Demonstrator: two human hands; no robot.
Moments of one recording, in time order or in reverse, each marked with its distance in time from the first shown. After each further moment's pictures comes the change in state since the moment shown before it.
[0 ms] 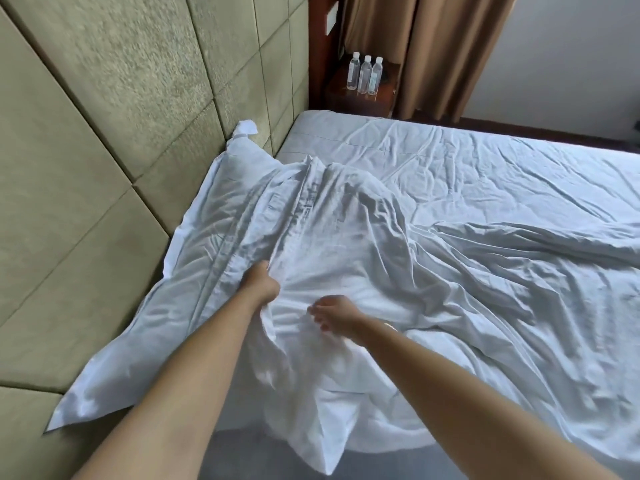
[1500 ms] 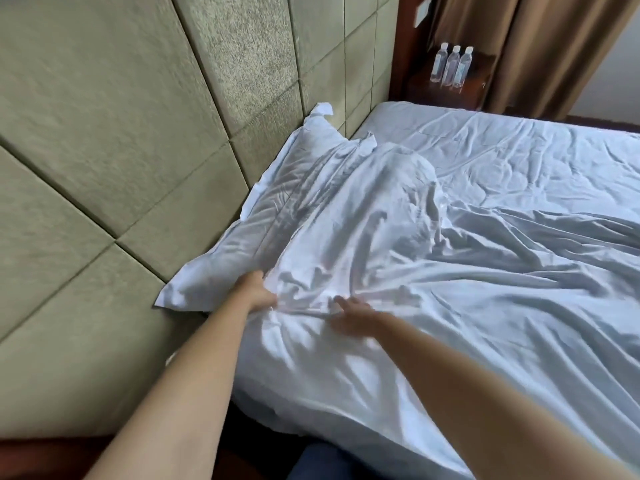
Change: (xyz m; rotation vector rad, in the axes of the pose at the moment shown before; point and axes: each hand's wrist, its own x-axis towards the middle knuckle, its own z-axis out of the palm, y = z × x) left_hand -0.147 -0.094 -0.010 0.060 0.039 -0.226; right_hand -0.039 0.075 0.054 -0.841 -0.149 -0.347
